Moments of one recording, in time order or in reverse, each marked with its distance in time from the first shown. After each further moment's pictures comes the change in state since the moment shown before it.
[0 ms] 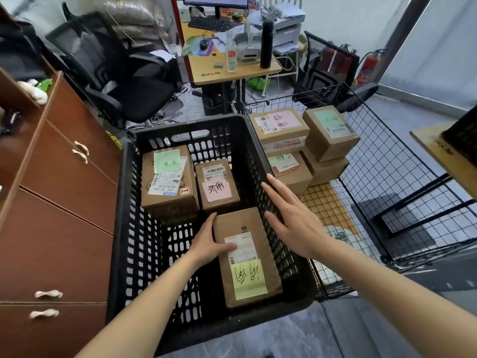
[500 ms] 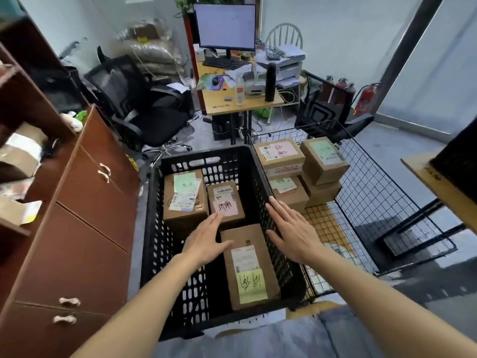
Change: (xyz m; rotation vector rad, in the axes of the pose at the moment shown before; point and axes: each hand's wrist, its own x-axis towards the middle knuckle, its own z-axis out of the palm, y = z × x) left_hand -0.067 0.071 -0.060 0.526 0.125 0.216; right_hand -0.006 -0.008 -0.015 -0.297 -0.128 0.044
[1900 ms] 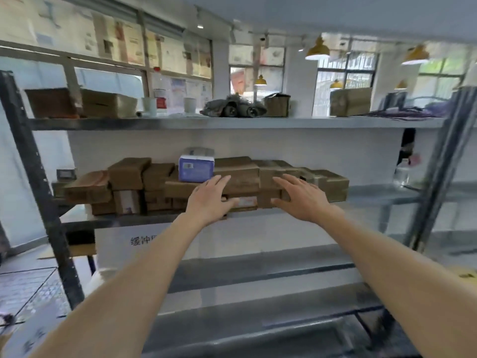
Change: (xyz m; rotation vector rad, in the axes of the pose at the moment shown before) left_hand -0.734 0.467 -0.023 0.010 -0.063 1.695; right_hand -0.958 -0.348 -0.261 -0.335 0.566 1.586
